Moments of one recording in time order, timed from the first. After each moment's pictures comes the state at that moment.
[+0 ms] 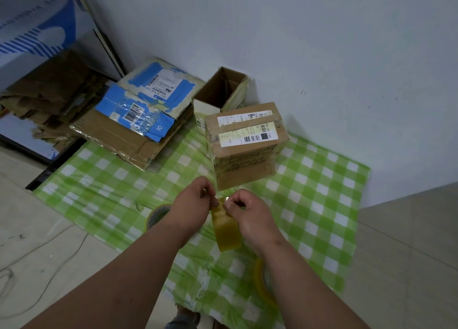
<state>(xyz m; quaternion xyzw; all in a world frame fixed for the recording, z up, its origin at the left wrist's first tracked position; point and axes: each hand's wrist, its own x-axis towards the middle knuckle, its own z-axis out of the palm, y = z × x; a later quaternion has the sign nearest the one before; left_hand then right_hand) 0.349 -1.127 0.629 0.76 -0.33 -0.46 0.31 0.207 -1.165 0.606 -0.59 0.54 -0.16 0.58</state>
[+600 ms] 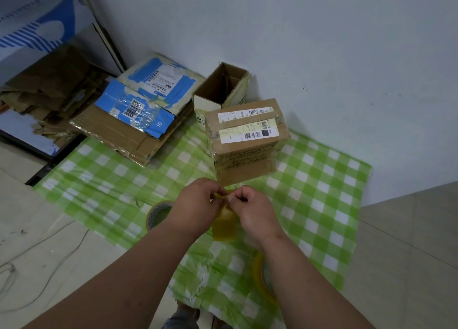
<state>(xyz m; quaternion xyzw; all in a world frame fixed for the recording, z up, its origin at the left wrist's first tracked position) 0.343 -1.129 0.622 0.77 -0.52 -0.31 0.20 0.208 -1.170 0.611 -0.56 0.56 -0.17 0.59</state>
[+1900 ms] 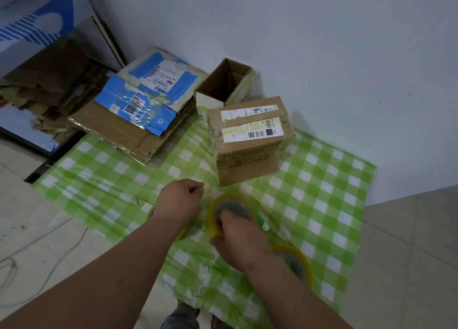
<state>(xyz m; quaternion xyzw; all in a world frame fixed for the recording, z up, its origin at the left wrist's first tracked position) 0.377 -1.127 0.593 0.85 -0.35 -0.33 0.23 0.210 -1.138 0.572 -0.85 0.42 0.05 0.32</state>
